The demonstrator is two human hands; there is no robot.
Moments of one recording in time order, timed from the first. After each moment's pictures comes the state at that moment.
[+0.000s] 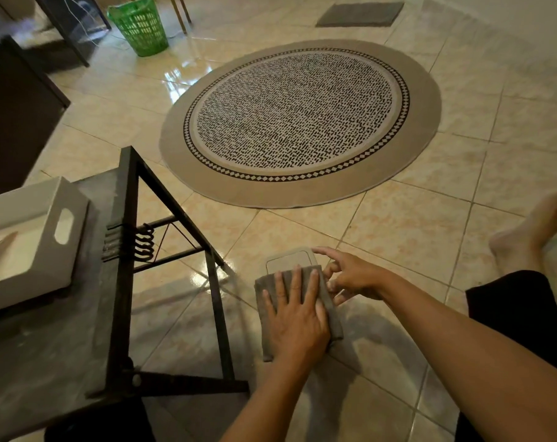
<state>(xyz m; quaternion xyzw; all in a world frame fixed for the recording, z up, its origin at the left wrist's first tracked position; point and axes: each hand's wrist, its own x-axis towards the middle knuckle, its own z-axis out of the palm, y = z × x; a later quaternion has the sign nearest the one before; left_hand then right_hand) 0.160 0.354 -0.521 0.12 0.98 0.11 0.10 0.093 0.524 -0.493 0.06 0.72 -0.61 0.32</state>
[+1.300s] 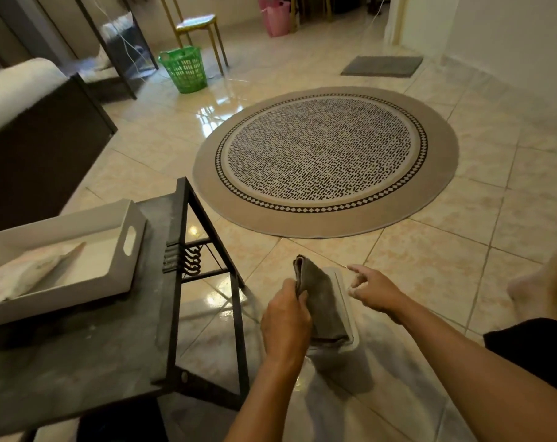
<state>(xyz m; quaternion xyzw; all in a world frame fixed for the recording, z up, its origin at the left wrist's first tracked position) 0.145 0.327 -0.420 0.00 0.92 0.39 -0.04 0.090 0.522 -0.468 0.13 0.83 -0.51 0.17</state>
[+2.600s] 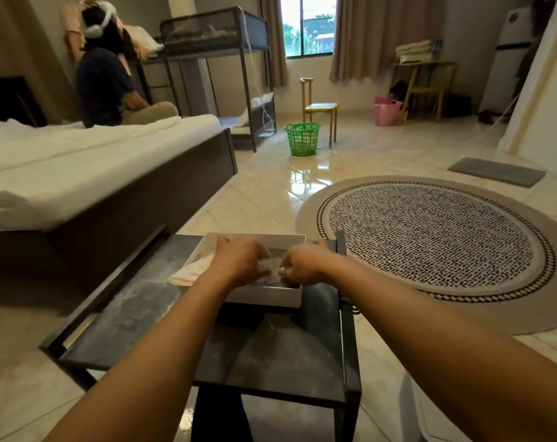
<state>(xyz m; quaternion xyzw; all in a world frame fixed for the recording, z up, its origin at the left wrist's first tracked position) 0.084 0.005 -0.219 0.00 1.00 0.02 -0.05 0.028 0.164 -0.235 -0.34 0.94 -0.07 0.07</state>
